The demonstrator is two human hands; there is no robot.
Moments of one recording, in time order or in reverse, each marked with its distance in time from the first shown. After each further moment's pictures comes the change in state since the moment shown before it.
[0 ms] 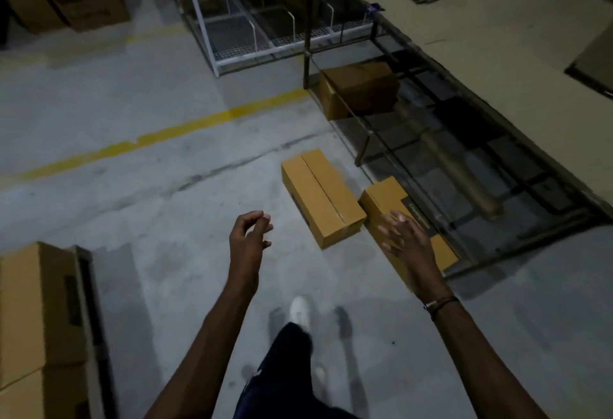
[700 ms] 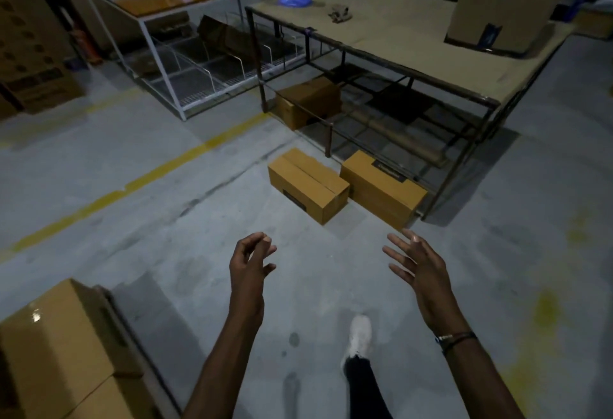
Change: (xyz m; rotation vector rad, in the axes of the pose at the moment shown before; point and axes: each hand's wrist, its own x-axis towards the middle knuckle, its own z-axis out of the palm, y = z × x) left_hand -0.245 -0.021 -0.315 -0.039 -0.270 0.041; right_hand -0.450 0.108 0.135 0.281 0.345 -0.101
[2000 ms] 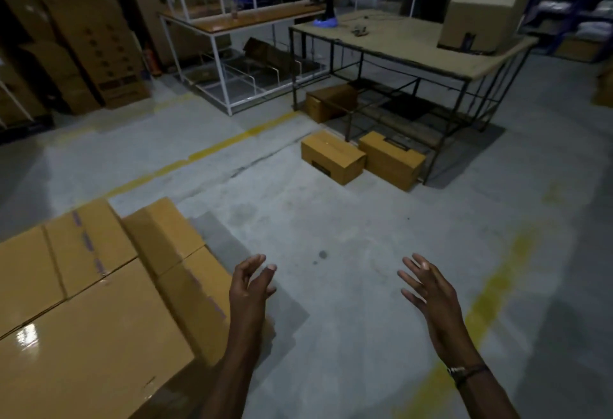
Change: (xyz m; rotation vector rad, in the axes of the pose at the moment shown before) left_hand -0.543 -0.087 -0.432 0.025 -0.011 0.145; right_hand -0.659 0.158 -0.080 -0.045 -0.027 -0.068
